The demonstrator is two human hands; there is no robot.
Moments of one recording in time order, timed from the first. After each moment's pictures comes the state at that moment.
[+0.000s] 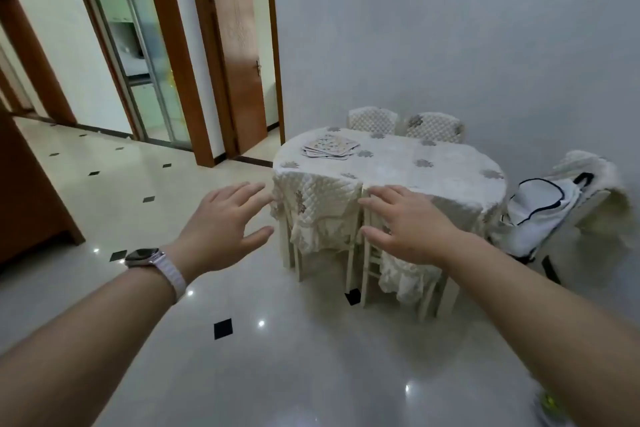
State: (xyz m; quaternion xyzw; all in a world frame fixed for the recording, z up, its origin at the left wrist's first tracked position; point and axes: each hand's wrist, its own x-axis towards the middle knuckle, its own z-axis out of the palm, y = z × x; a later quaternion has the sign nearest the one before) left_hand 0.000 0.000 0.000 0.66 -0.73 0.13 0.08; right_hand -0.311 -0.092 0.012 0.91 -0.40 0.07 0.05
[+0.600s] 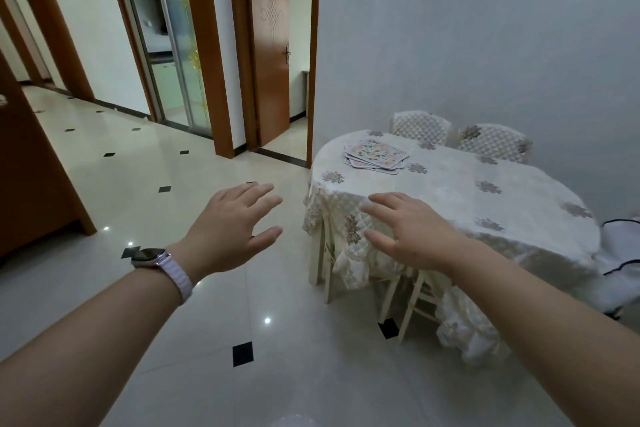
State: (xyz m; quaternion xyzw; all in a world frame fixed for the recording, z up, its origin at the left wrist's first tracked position) left_hand 0.247 -0.154 -0.019 0.68 -0.72 0.11 0.11; right_hand -0.051 -0.268 0.000 0.93 -0.37 0.06 0.02
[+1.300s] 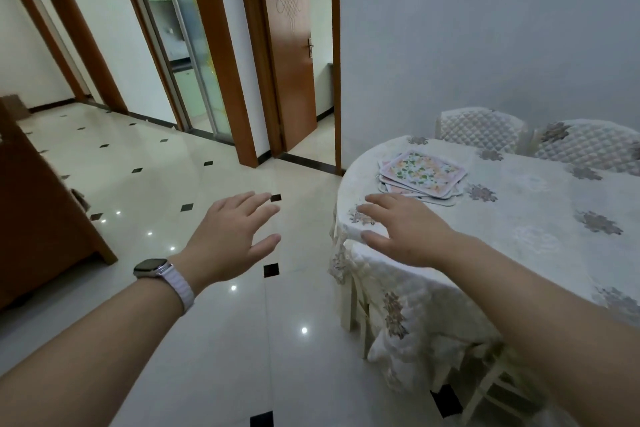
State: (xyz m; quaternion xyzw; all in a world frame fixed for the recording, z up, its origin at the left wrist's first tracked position) left_hand 0.374 -0.474 -0.036 0.72 -0.68 0.12 0.05; right_hand 0.093 -0.620 -0.037 0.94 -0.33 0.08 -0.02
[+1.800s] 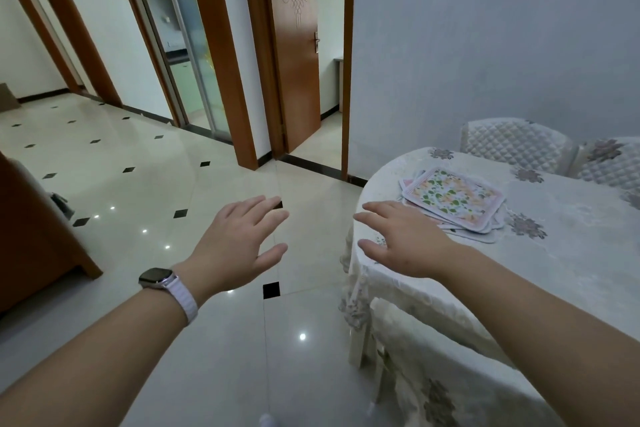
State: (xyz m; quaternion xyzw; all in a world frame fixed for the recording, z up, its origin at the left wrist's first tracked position) left_hand 0.494 -0.632 -0.057 0.70 -0.70 0.13 0.05; right_hand 0.222 -0.776 -0.054 0.94 -0.32 0.07 -0.03
